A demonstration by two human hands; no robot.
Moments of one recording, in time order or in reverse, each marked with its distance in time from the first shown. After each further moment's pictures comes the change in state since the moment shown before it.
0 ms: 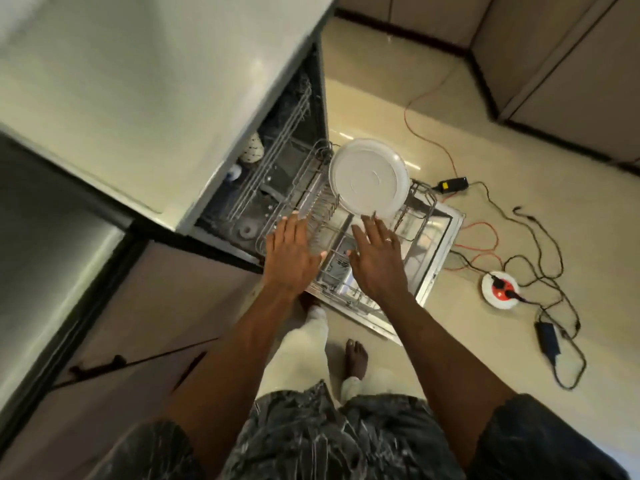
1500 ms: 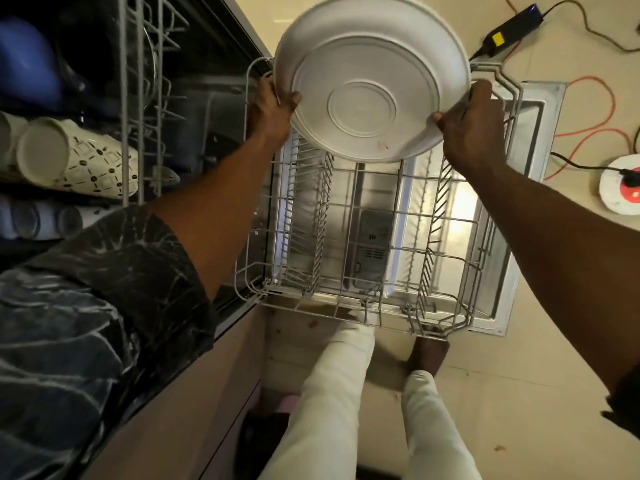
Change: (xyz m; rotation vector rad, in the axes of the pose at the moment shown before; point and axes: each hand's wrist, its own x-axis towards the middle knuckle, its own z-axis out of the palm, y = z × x) left_hand 0.459 -0.039 0.206 -0.562 -0.167 -0.098; right_hand 0.266 0.215 0.181 0.685 0.272 0.803
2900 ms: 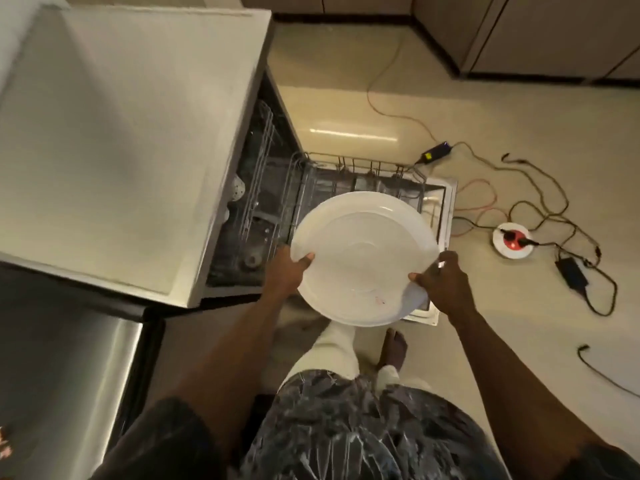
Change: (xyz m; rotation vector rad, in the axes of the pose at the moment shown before) left_hand -0.430 0.061 -0.141 -0.042 -0.109 -0.229; right_hand -0.345 -0.041 -0.230 -0.008 -0.209 0.223
